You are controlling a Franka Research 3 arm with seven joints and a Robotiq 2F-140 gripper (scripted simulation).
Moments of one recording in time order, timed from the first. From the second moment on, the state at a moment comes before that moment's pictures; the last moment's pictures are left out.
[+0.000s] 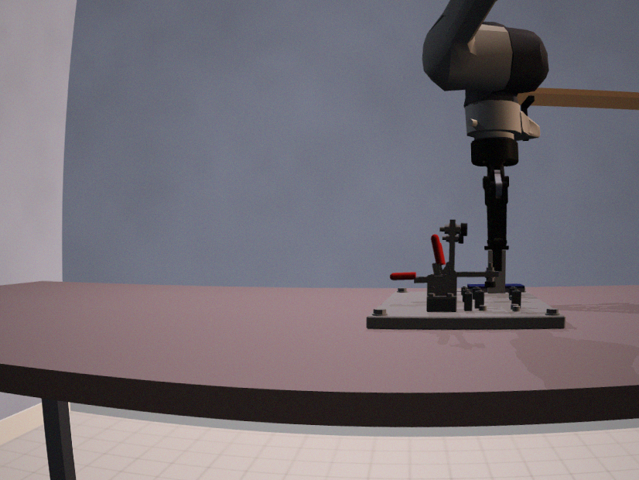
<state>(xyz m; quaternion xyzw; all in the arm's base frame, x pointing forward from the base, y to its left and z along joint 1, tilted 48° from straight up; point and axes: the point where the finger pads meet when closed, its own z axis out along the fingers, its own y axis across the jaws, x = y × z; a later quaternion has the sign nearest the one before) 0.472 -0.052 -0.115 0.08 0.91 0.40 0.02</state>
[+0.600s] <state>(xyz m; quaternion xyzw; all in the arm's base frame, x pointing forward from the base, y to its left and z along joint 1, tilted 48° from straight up) 0.472 -0.055 -0.118 0.08 0.91 0.40 0.02</state>
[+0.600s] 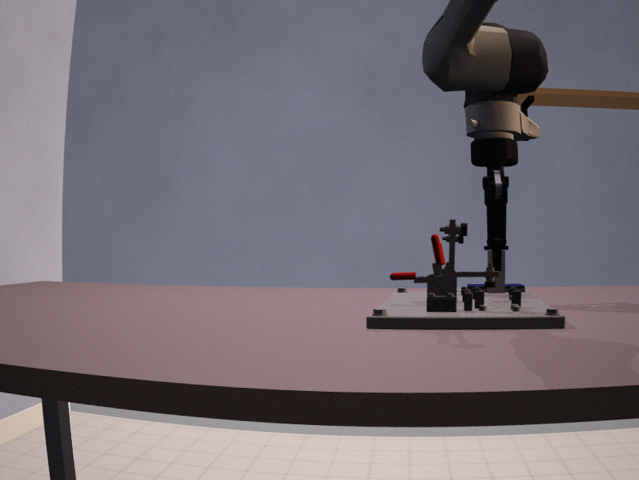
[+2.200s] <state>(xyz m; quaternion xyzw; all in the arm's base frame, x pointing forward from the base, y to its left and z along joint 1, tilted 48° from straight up) 0.471 -0.061 -0.125 0.08 0.91 0.40 0.02</state>
